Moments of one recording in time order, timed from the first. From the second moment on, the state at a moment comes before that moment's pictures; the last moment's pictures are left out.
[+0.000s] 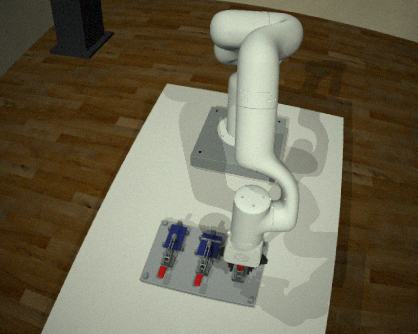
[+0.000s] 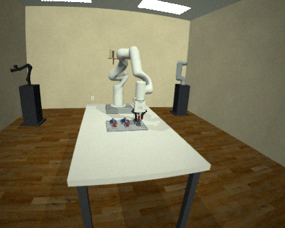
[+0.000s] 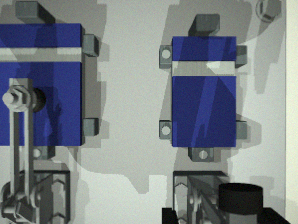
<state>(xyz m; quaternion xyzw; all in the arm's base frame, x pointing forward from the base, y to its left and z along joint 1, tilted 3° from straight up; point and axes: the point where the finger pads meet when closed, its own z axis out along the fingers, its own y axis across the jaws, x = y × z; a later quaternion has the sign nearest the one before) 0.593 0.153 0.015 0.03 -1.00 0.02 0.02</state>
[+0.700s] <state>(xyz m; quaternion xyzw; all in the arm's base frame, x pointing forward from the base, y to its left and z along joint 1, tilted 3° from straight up) 0.593 0.153 0.016 0.03 -1.00 0.02 0.02</state>
